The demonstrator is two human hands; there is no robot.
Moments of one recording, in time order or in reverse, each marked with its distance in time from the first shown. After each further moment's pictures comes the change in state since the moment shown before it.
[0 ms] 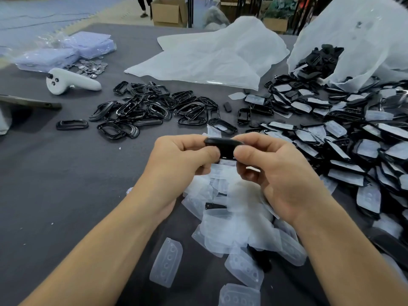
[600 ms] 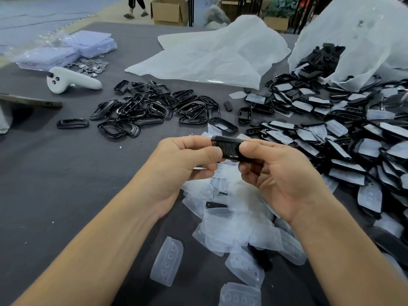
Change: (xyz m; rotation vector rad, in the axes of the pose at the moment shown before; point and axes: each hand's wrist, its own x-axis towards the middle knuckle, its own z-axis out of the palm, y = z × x) left_hand 0.001 0.003 -0.003 -0.159 -0.077 -0.186; right_hand 0.002 -0.001 0.001 0.236 0.099 0.186
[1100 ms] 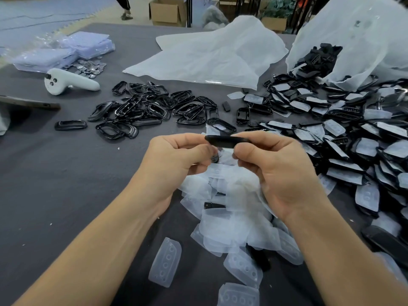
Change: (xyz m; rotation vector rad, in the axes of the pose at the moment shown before) left_hand 0.001 -0.001 -0.002 0.031 0.090 0.078; right_hand -0.001 0.003 0.002 -0.136 -0.048 -0.336
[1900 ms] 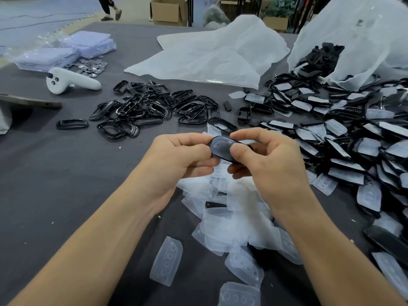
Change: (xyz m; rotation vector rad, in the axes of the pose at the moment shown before) left_hand -0.001 0.004 -0.004 -0.009 -0.106 -0.053; right_hand -0.002 0.010 0.003 -0.306 0.075 -0.096
